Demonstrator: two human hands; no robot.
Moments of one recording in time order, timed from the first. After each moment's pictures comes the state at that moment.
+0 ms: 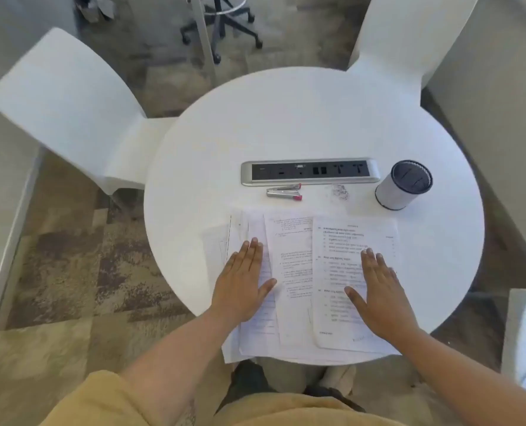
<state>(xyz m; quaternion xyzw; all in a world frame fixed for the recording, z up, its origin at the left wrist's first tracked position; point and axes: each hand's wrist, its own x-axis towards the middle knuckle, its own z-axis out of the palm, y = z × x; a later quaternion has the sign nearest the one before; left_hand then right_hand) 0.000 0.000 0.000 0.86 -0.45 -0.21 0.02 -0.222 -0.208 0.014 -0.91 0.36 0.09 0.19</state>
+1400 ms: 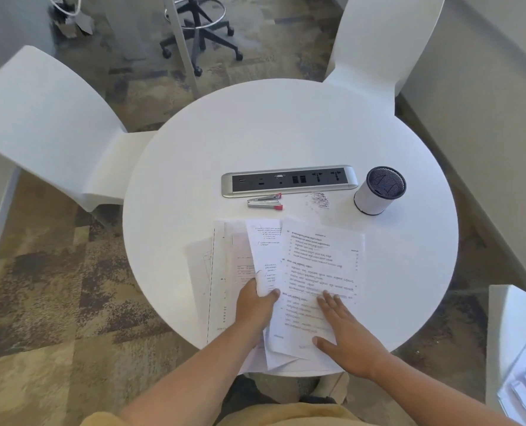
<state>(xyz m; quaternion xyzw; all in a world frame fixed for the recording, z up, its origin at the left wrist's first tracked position) -0.054 -0.054 0.021 0.76 0.02 -0.45 0.47 -0.234 -0.167 0.017 -0.86 0.30 0.24 0.33</state>
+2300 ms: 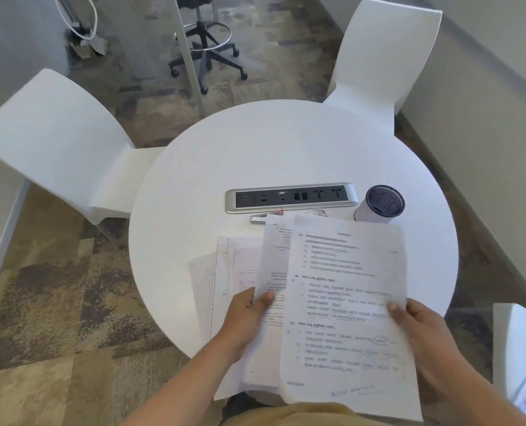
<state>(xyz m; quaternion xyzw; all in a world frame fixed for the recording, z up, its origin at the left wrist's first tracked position) -0.036 -0.036 0.065 0.67 -0.05 -0.50 0.55 -0.266 -0.232 0.090 -0.48 0.55 -0.12 0.67</state>
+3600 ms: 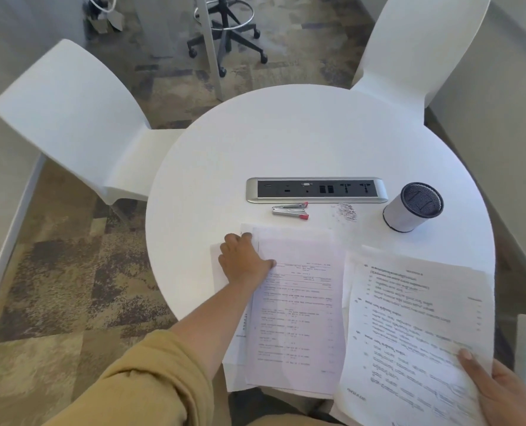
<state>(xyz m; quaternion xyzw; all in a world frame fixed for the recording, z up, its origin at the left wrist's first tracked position) 0.062 -0.078 -0.005 0.96 -0.15 -0.20 0.15 -0.301 -0.210 0.101 -0.52 0.67 -0.15 0.51</state>
